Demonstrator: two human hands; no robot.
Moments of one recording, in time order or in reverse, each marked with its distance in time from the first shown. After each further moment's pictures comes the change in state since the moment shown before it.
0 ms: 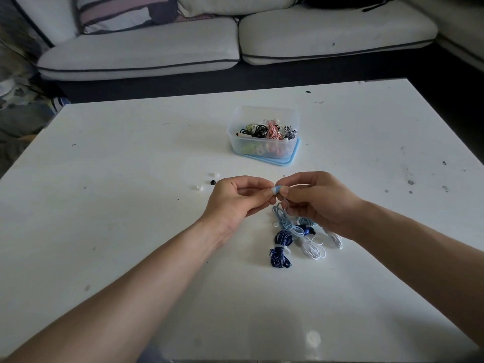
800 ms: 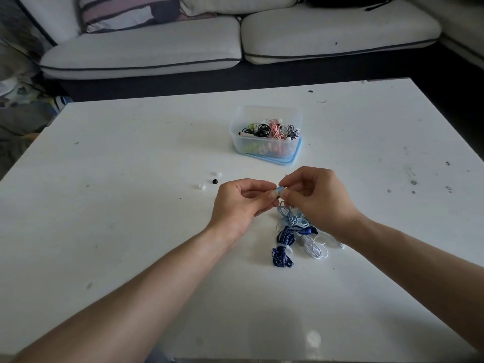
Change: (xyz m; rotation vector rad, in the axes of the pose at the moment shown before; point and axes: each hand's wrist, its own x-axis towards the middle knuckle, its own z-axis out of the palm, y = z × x) left_hand -0.004 -0.008 0.006 0.056 0.084 0.047; right_hand -0.001 0.012 0.010 -0.524 0.267 -0.330
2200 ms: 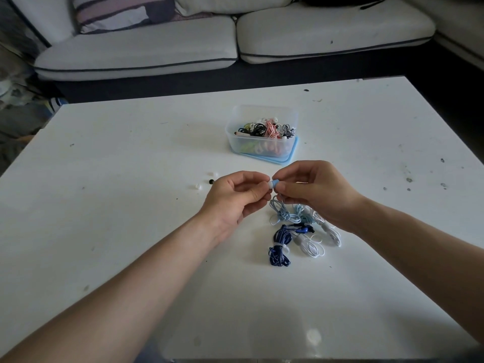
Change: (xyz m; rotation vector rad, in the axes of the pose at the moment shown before) left_hand 0.007 0.011 -0.007 -0.155 -0.087 -0.105; right_hand 0.008 -0.008 -0.016 0.387 -0.231 0.101
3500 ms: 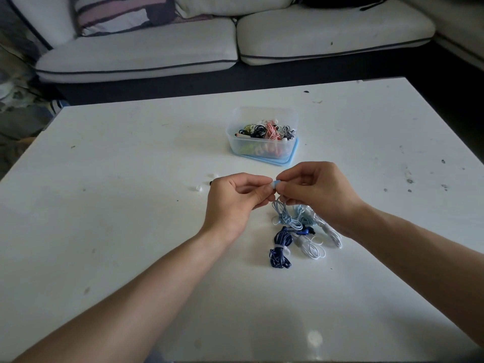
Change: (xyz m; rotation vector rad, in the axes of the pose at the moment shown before) left_hand -0.005 -0.005 0.008 0.209 0.119 0.243; right_hand -0.006 -0.004 0.005 -0.092 0.143 -0.028
